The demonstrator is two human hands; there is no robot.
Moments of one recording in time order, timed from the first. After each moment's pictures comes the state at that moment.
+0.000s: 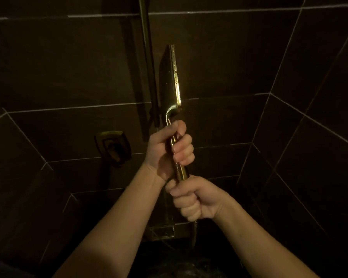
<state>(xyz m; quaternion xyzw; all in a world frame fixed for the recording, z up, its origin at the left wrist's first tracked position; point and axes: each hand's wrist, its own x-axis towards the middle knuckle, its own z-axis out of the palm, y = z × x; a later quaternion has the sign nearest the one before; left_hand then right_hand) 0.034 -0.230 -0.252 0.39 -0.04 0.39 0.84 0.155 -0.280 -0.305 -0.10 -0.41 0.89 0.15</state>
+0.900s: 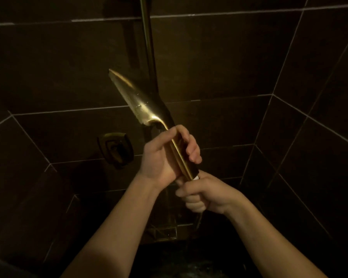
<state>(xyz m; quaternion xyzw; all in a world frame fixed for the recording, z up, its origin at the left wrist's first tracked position) 0.028 -0.251 -0.249 0.45 0.08 0.46 0.76 0.175 -0.280 -0.297 -0.23 -0.52 0.78 0.26</state>
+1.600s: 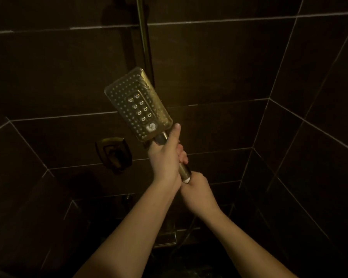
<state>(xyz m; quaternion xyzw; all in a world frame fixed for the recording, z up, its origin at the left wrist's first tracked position) 0.061 -0.234 -0.263 0.31 0.38 0.67 0.55 0.143 -0.279 -0.317 -0.54 -0.56 0.46 0.42</state>
